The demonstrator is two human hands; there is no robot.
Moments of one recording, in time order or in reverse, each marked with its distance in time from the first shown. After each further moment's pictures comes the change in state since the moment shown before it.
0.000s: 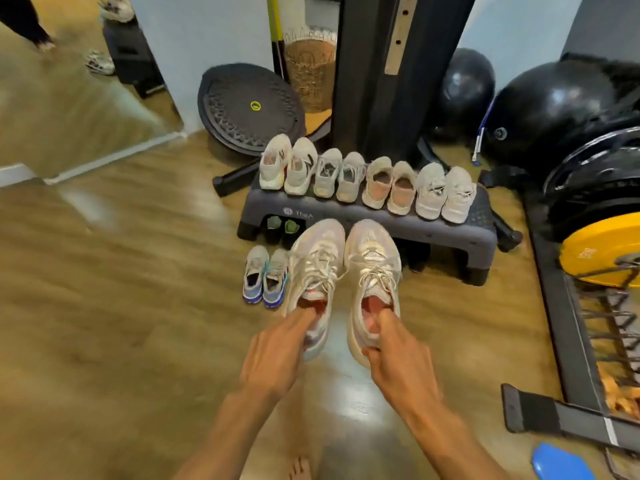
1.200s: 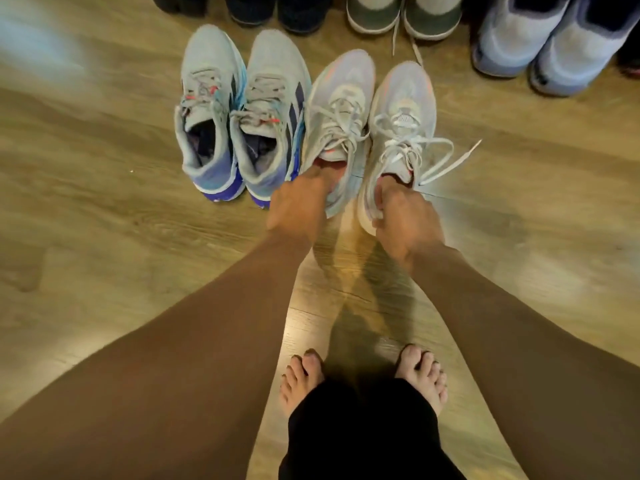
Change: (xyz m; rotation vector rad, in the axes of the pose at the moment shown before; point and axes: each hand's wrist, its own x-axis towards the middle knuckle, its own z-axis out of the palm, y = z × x) left_hand 0.283 -0.386 0.456 0.204 -0.326 -0.172; right_hand 0.364 0.163 0.543 0.007 -0.328 0.116
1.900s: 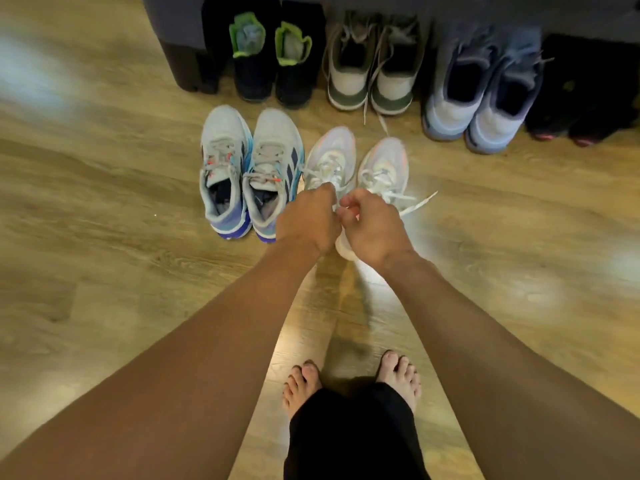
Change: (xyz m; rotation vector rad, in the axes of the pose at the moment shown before) left_hand -0.001 0.054 -0.106 -0.166 -0.122 -0.181; right_hand -0.017 -0.065 -0.106 0.568 -0.056 0.179
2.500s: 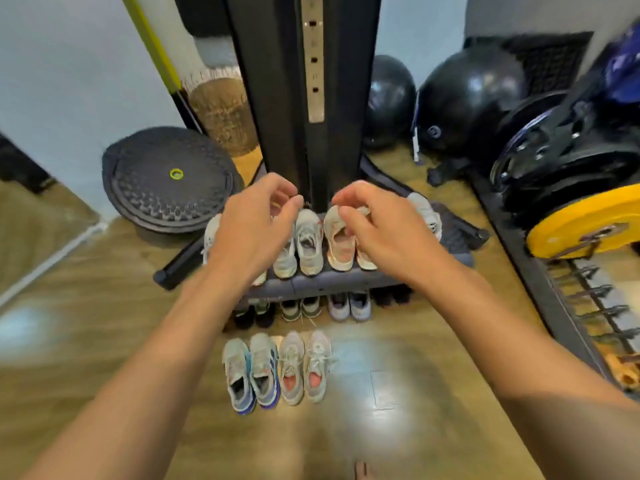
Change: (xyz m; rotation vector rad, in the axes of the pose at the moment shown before) left_hand -0.297 0.298 -0.528 -0.281 0.544 0.645; right_hand -0.363 -0.359 -0.439 -0.092 0.545 -0.515
